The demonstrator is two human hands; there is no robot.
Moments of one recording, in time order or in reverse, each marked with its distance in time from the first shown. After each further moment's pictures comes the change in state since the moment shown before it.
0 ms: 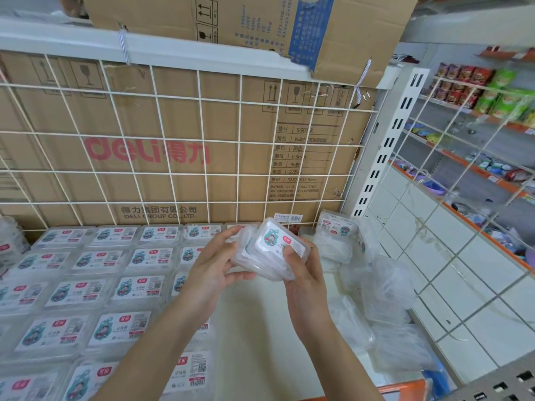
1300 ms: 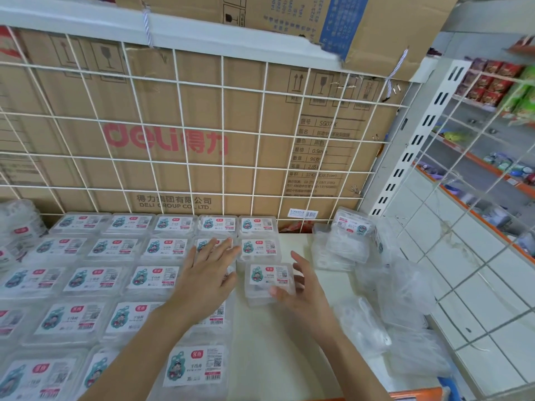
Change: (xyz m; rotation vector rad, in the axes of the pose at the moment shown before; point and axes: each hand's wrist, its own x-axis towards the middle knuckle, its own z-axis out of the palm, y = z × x) left_hand 0.015 -0.032 -0.061 1.640 -0.129 0.188; right_hand 0.011 0.046 -0.047 -0.746 -0.212 0.109
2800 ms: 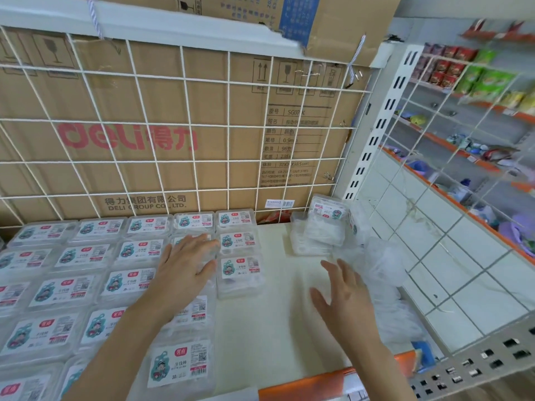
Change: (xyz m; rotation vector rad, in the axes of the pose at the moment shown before) left_hand 0.003 -0.009 -0.008 -0.232 0.062 0.034; right_hand -0.038 0.016 -0.059 -1.053 0.483 -0.325
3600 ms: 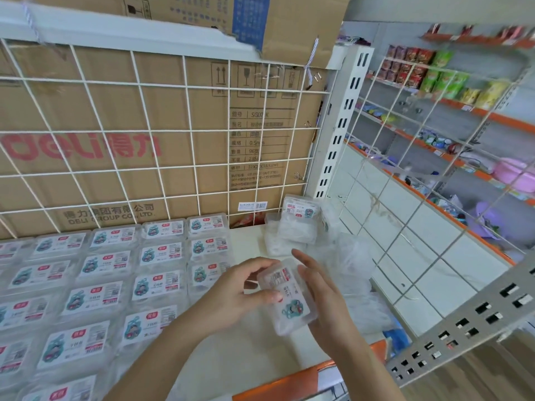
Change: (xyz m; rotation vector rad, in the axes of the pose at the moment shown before) left_hand -0.007 0.108 0.025 -0.805 -0.352 0.224; right_hand 0.004 -0.025 -0.051 1.423 -0.329 0.644
